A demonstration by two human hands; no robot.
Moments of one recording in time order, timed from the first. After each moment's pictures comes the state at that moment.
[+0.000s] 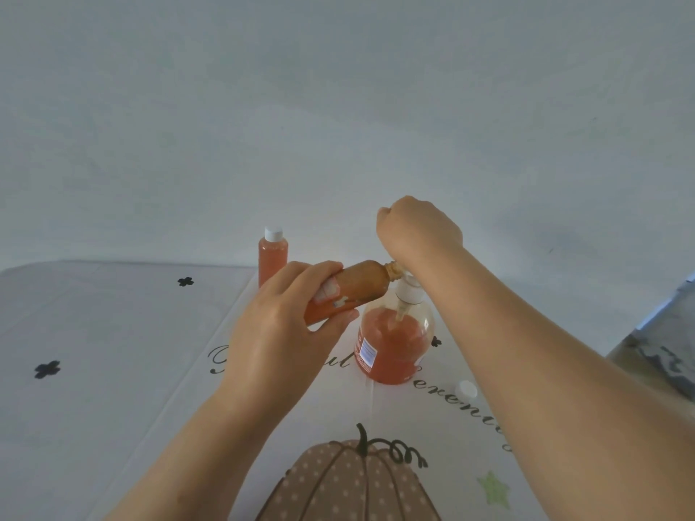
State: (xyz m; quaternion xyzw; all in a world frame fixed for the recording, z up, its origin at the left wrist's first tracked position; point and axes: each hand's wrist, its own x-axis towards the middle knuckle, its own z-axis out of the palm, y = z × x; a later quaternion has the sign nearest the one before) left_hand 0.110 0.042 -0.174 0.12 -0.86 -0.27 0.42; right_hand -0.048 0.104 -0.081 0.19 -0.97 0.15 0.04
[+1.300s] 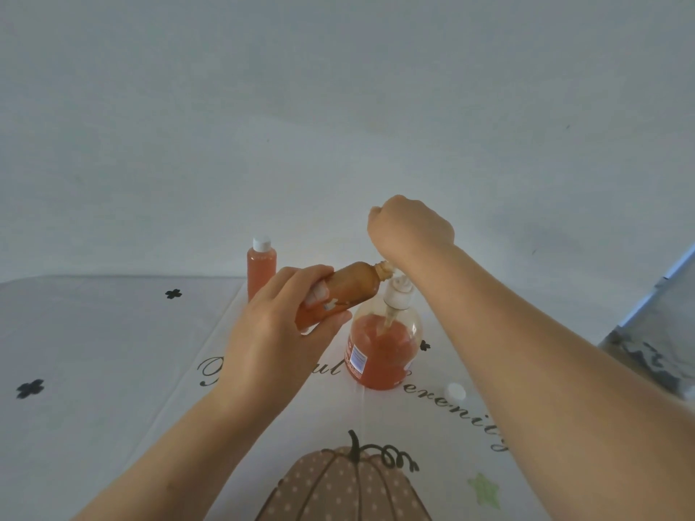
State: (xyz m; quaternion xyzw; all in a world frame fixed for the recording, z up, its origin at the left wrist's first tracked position) left_hand 0.103 0.040 -0.174 0.09 -0.85 -0.29 0.43; right_hand -0.046 0.107 -0.068 0.18 -0.97 0.14 0.06
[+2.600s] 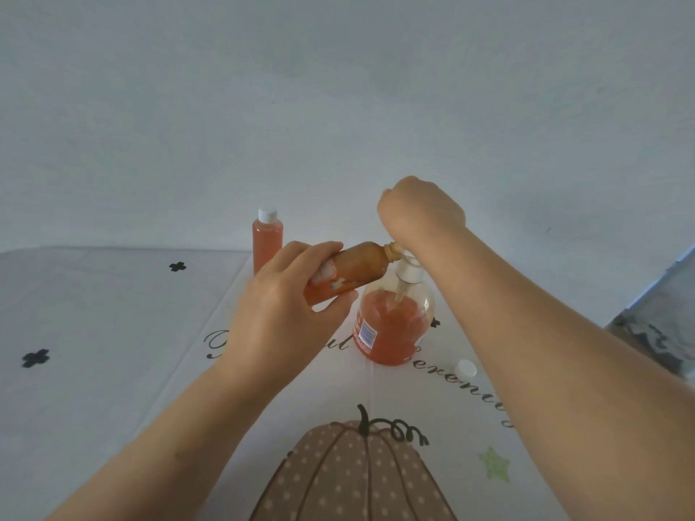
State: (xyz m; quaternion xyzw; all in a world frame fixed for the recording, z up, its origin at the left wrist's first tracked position) left_hand 0.101 0.035 -0.180 0.08 -0.86 -0.27 0.42; right_hand -0.042 0.106 -0.079 0.15 -0.97 0.16 0.03
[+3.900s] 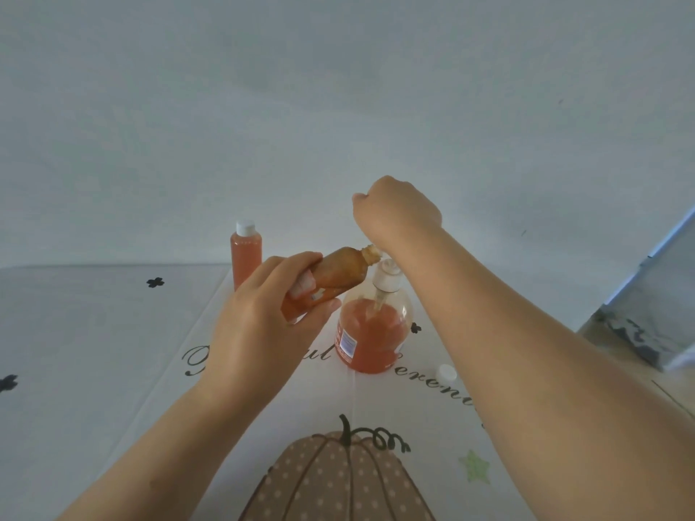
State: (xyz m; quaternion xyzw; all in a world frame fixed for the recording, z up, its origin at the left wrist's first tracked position) left_hand 0.102 0.041 -0.177 0.09 -0.85 -0.31 0.42; right_hand -0.053 0.108 -0.078 0.20 -0.96 0.17 0.06
